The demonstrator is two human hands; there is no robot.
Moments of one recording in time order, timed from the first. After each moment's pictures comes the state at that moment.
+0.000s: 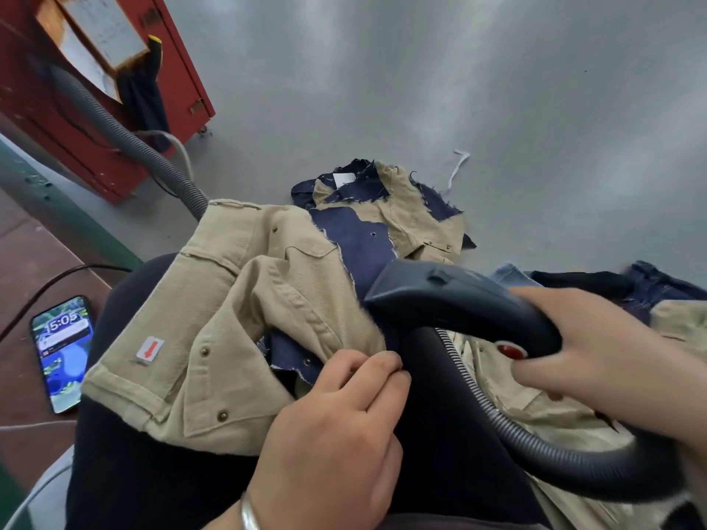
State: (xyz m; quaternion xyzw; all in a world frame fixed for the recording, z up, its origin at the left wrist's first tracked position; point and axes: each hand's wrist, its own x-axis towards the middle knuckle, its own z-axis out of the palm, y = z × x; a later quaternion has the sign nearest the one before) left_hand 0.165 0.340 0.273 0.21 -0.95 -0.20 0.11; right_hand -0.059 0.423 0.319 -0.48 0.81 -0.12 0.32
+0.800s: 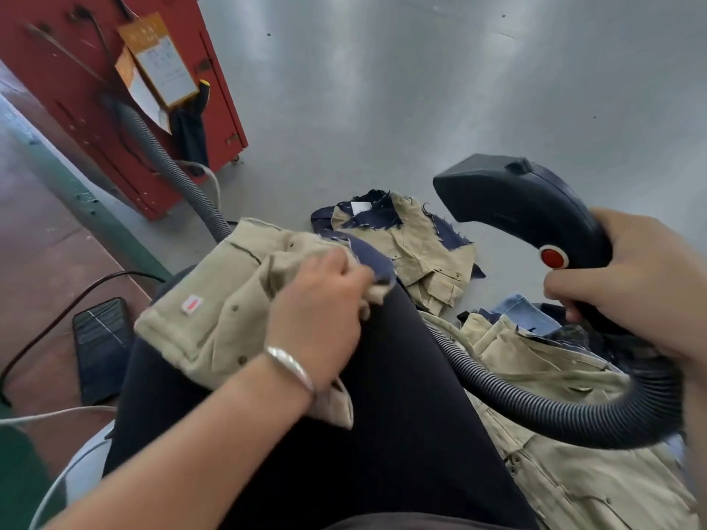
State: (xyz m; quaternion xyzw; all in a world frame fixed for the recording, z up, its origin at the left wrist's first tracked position) left_hand 0.128 0.274 0.288 0.38 -0.91 -0.08 0.11; right_hand -0.098 0.411 0.347 -0.43 0.83 -0.30 0.20
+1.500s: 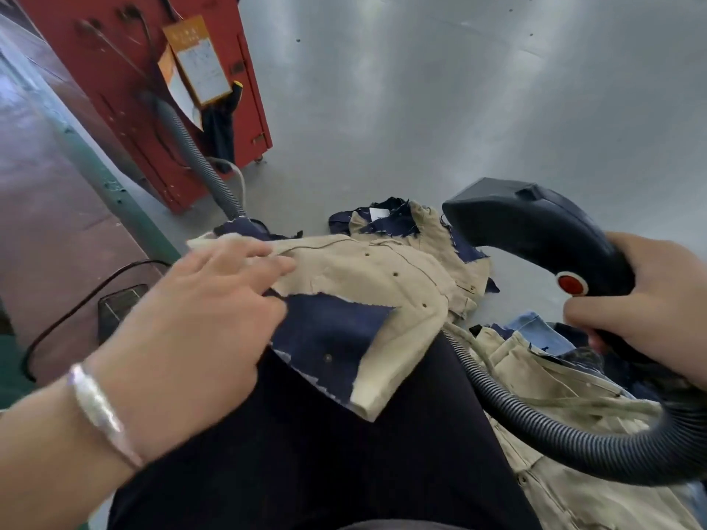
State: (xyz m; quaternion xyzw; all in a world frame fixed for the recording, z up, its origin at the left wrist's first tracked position) left_hand 0.229 0.257 0.347 0.27 -0.96 0.04 -0.01; right_hand -0.093 0.411 0.347 -0.46 0.83 -0.25 0.18
